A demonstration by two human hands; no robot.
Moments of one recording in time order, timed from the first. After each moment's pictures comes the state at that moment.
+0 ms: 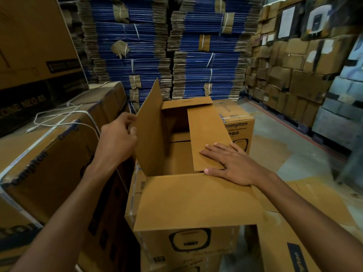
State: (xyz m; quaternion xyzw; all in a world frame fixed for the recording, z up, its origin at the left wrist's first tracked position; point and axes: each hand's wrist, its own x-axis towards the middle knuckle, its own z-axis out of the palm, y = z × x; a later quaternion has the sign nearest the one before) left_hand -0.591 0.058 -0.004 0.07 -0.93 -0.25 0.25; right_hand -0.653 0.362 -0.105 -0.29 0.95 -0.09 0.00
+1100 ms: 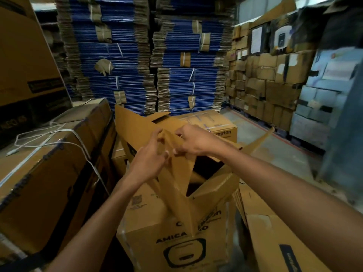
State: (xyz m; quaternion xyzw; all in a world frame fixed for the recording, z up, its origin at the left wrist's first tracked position) left_hand -0.608 0.116 -0.025 -0.09 -0.94 -0.32 0.11; right_hand -0.638 0.283 0.011 -0.22 0.94 -0.27 0.00
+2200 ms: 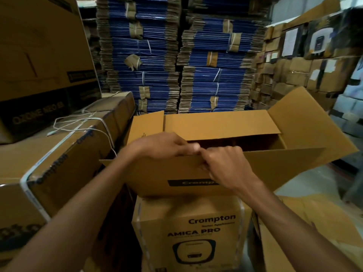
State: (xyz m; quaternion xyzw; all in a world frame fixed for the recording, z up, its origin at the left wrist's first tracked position) left_hand -0.595 0.096 0.033 -0.16 -0.96 -0.18 -0.11; right_hand -0.594 0.290 -0.043 -0.33 0.88 -0.01 -0.34
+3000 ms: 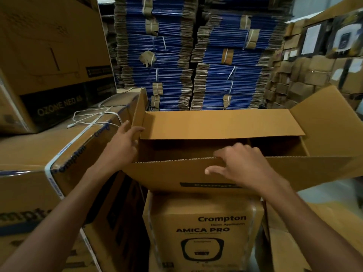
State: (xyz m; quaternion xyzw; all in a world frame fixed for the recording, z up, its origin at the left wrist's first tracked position) left_hand -0.583 -0.028 -0.021 0.08 -0.96 -0.20 0.18; right_hand -0.578 0.282 -0.014 -0.24 0.96 -0.03 -0.10
